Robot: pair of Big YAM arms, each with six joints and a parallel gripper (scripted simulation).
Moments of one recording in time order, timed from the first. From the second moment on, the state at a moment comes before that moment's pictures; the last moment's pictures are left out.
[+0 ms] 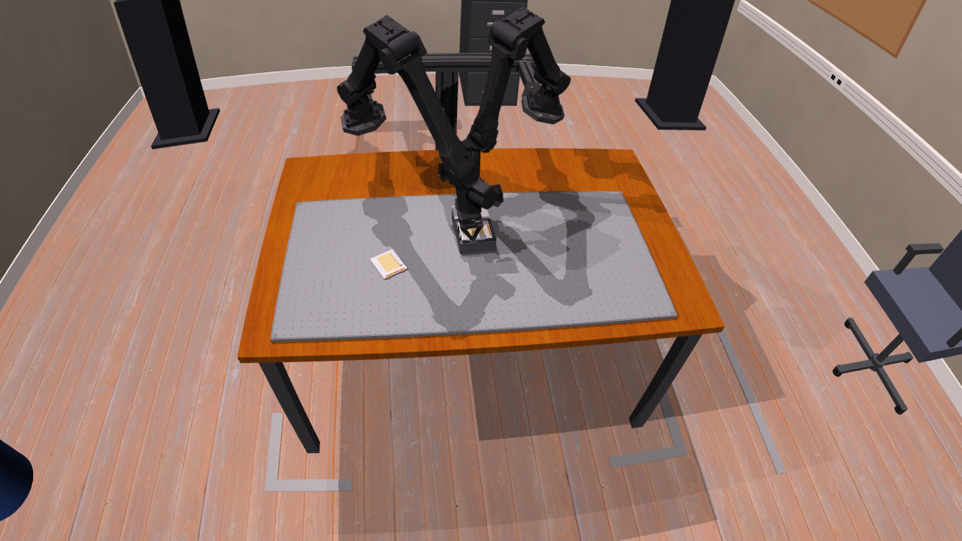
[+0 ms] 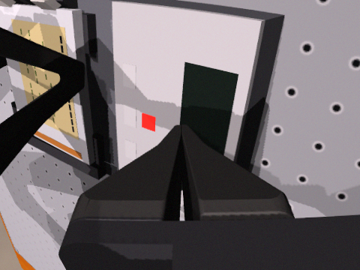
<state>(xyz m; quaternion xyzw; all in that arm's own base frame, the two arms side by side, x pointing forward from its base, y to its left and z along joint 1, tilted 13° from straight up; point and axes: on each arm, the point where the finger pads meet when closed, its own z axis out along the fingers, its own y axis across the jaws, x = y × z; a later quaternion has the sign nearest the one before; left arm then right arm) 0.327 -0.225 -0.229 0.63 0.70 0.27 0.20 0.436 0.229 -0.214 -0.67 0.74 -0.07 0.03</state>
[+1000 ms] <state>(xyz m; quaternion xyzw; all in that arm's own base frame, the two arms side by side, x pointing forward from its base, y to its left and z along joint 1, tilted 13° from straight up) 0.327 -0.225 -0.228 0.63 0.70 0.27 0.20 0.436 0.229 -0.214 -0.67 0.74 -0.06 0.02</state>
